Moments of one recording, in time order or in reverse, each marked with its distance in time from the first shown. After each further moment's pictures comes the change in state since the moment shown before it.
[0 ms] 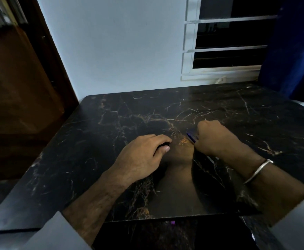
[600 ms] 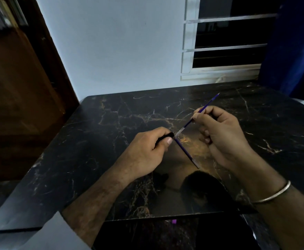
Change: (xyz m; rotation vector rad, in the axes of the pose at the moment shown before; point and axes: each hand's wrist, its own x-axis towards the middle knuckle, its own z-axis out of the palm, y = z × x) left_hand -0.001 0.009 -0.006 -0.341 0.043 -0.022; right_hand -0.037 0.002 0.011 1.568 0.294 -0.267
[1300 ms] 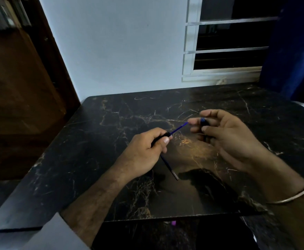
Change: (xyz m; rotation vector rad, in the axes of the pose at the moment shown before) left_hand 0.001 -0.011 0.000 -0.133 0.054 -0.029; right_hand -0.004 -0.015 -0.017 -0.105 -0.128 0.153
